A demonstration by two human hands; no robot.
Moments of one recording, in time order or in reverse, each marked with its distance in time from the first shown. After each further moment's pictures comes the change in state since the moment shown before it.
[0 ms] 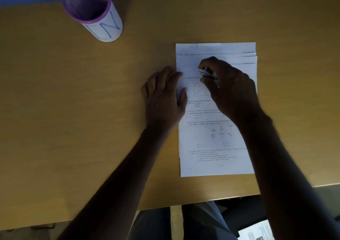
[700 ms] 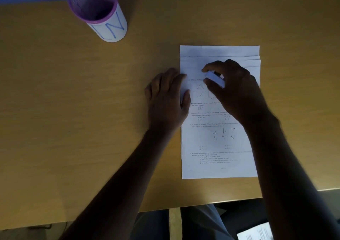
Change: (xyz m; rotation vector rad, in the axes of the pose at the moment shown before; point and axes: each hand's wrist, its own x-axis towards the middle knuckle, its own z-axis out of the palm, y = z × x) left_hand 0.000 0.002 -0.005 -0.003 -0.030 -0.015; right_hand 0.005 0.004 -0.003 0.097 -0.019 0.026
